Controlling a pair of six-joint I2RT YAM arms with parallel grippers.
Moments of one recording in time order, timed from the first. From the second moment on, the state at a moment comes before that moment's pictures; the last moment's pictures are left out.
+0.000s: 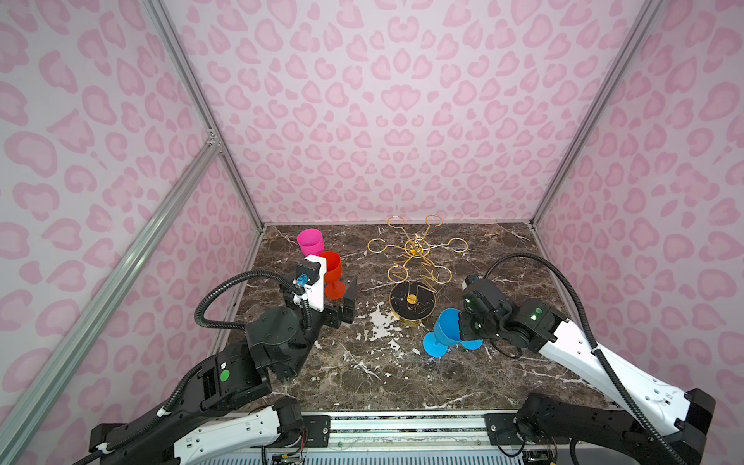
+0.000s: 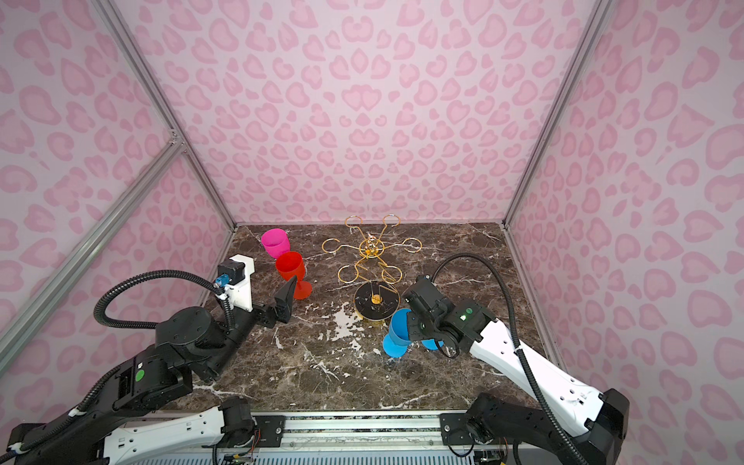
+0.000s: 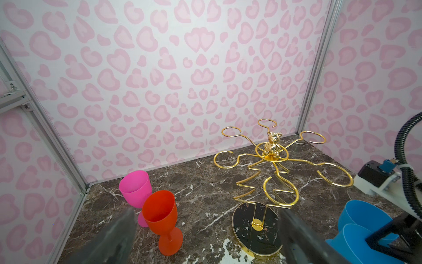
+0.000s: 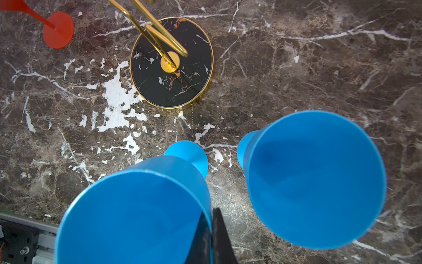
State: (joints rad) left arm -1.13 0.73 1.09 -0.46 -0.82 -0.04; right arm 0.77 1.12 1.07 -1.05 0.20 0.62
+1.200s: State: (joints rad) left arm -1.13 0.72 1.08 -0.46 -0.82 -0.04; right arm 0.73 1.25 1.16 -1.09 0.21 0.61
